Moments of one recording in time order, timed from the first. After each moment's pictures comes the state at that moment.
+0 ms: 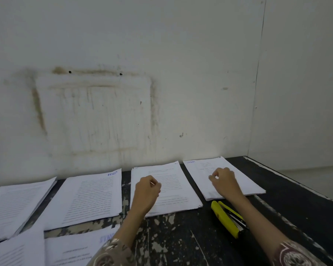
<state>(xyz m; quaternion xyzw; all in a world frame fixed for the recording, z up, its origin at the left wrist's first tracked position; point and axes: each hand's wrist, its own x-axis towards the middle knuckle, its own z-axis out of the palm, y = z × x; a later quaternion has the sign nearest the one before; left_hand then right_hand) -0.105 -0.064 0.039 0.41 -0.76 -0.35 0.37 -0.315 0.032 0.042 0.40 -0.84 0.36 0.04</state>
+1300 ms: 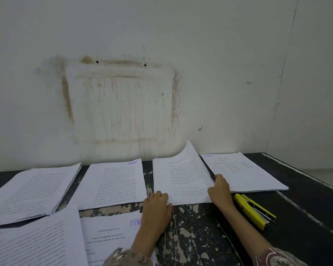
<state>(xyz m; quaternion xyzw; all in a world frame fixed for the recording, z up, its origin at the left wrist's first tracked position) -0.050 -0.060 -0.025 0.41 -0.88 -0.03 0.25 -0.226 0.003 0.011 0.37 -0.82 0.43 -0.06</state>
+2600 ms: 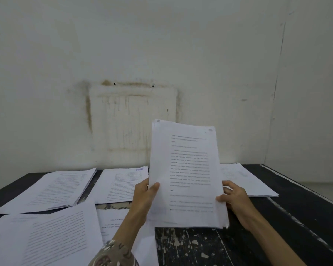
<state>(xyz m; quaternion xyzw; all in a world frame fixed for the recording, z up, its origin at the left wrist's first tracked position) -0.001 -0.001 0.056 0.36 -0.63 -0.50 0.48 -0.216 0.108 0.054 0.37 -0.62 0.61 -0.32</state>
